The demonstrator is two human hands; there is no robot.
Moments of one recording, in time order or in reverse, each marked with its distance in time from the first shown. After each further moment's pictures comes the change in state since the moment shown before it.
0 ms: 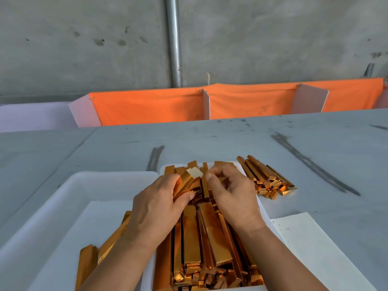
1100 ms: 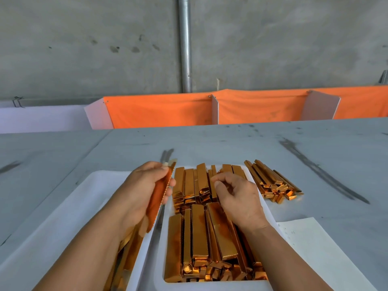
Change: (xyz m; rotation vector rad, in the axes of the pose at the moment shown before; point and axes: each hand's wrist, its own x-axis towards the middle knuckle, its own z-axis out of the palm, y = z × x) left_hand 0.017 -0.014 -0.064 -1.163 -0.240 -0.609; right_hand -0.002 0.007 0.000 -0.138 -0.103 0.014
